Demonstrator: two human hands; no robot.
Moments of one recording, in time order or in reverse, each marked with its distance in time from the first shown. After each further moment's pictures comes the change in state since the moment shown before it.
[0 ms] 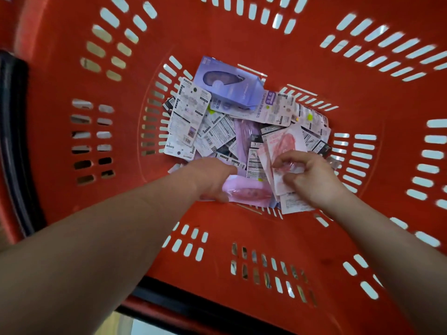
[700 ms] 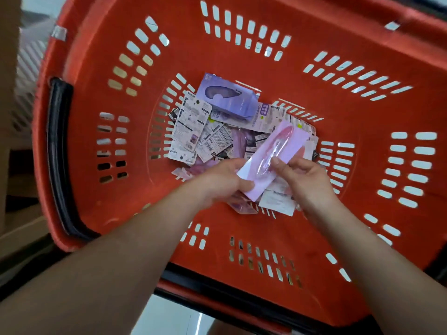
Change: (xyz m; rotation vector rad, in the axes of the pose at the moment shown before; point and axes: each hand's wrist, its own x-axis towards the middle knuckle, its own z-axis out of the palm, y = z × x) left_hand -0.044 0.047 -0.016 -1.497 0.030 -0.142; right_hand -0.042 -0.036 -0.005 0.543 0.155 0.143
